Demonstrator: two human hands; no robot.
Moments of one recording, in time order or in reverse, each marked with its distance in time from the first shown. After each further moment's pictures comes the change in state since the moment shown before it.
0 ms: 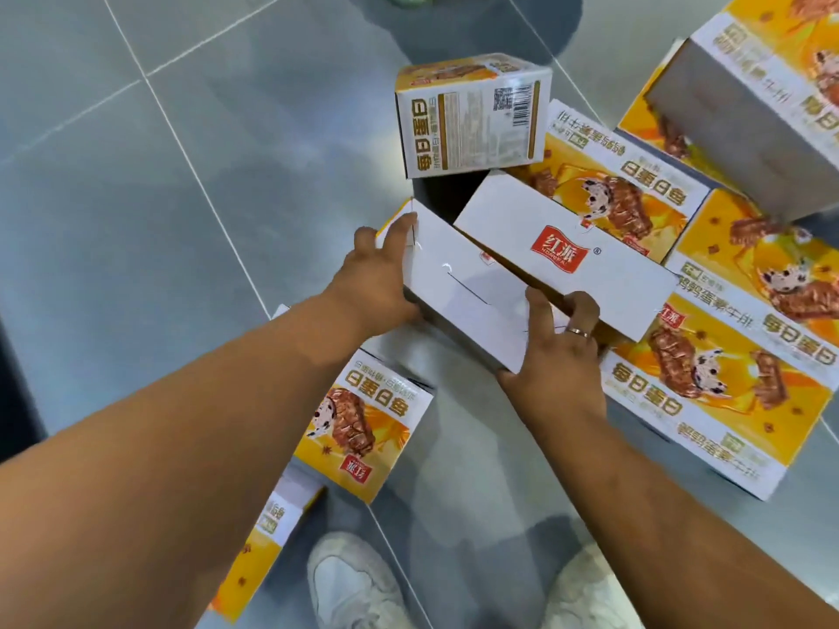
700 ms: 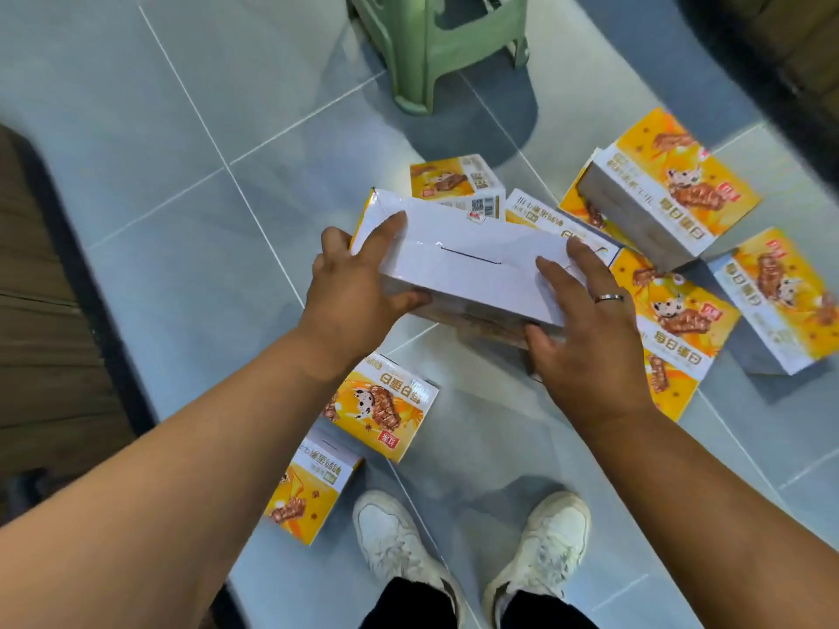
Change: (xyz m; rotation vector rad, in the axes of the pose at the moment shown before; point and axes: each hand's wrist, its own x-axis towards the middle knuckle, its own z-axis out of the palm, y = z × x) left_hand -0.154 0.082 -0.174 -0.125 0.329 -0.016; right_hand -0.088 -0.032 -0.206 0.298 0.402 -0.333
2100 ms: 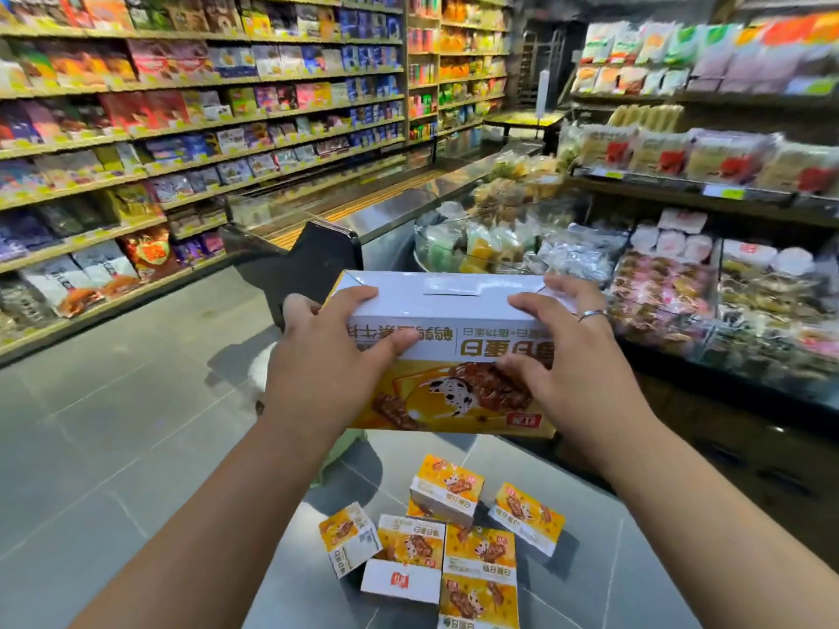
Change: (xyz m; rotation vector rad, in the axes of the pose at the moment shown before) left_hand -0.261 0.431 -0.555 -0.173 0.390 0.515; right_hand -0.074 -0.333 -0.678 -0.085 0.537 0.059
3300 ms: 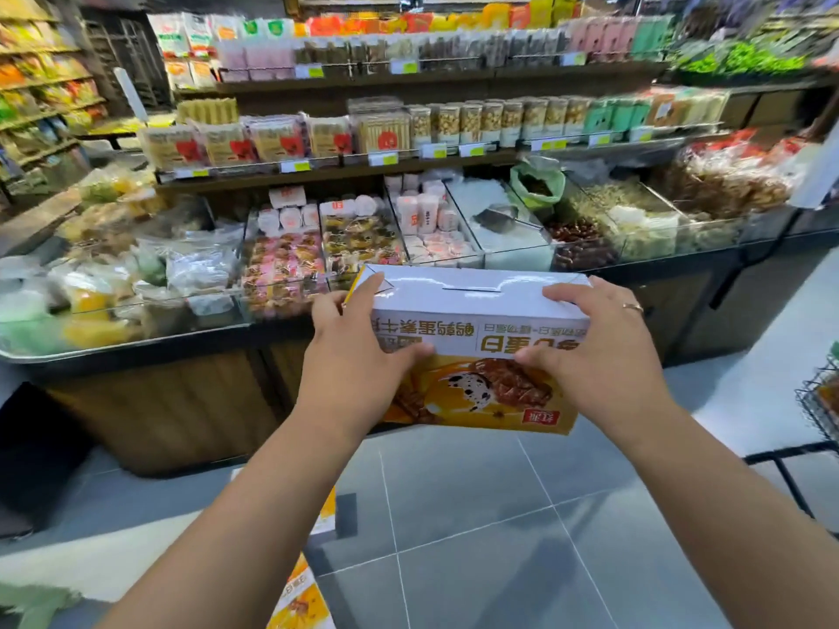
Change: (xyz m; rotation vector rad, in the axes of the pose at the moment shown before) left_hand -0.217 0.349 0.172 -0.419 -0.630 0.619; right_hand -0.267 0.198 -0.305 -0.200 0.543 0.836
